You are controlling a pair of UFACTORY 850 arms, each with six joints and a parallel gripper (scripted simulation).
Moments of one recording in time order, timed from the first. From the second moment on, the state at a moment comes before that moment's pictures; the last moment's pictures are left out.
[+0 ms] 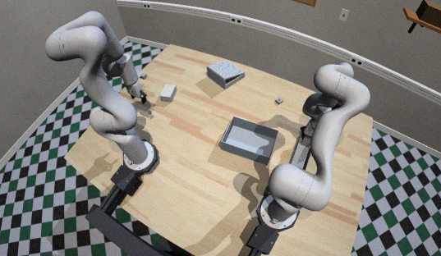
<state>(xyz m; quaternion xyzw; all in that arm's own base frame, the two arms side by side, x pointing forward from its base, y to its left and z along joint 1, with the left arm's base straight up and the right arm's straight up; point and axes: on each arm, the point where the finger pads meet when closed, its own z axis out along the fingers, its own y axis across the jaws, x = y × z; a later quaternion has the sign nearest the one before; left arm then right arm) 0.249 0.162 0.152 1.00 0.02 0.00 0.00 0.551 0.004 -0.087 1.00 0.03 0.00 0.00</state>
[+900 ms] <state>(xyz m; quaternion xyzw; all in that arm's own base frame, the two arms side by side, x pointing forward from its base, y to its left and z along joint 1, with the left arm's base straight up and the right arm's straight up) 0.249 0.162 0.152 1.00 0.02 0.00 0.00 0.551 0.004 -0.070 1.00 0.03 0.00 0.00</state>
